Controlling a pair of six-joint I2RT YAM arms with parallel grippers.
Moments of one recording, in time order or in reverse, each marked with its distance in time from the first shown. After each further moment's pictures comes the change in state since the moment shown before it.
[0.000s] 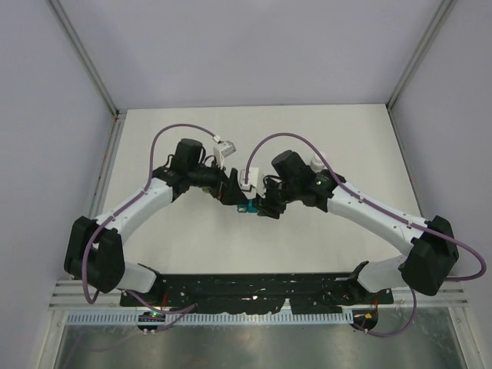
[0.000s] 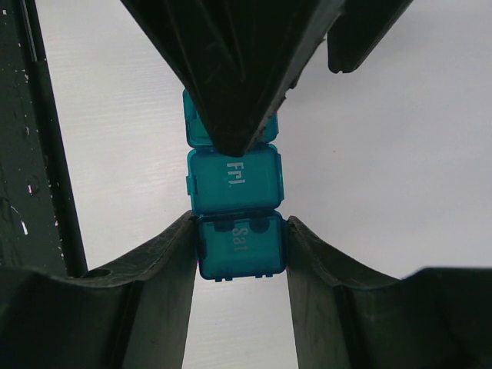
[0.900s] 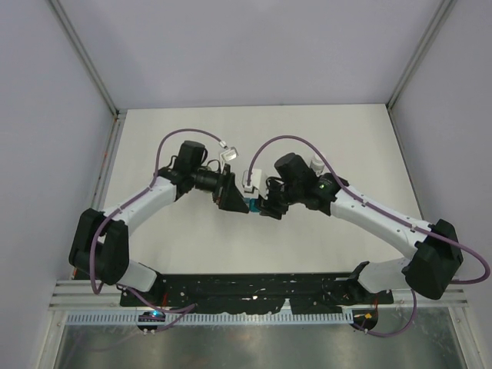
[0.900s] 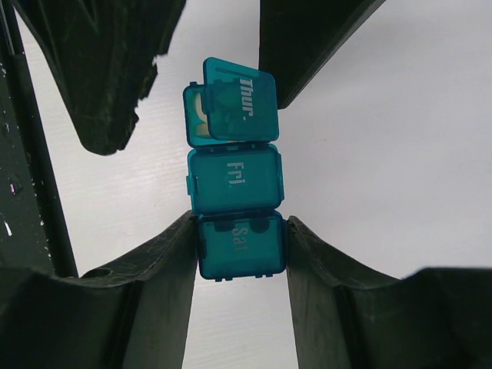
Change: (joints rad) left arm 0.006 0.062 -0.029 0.031 0.308 -0.003; right arm 0.000 -0.033 -0.037 0.031 0.043 0.006
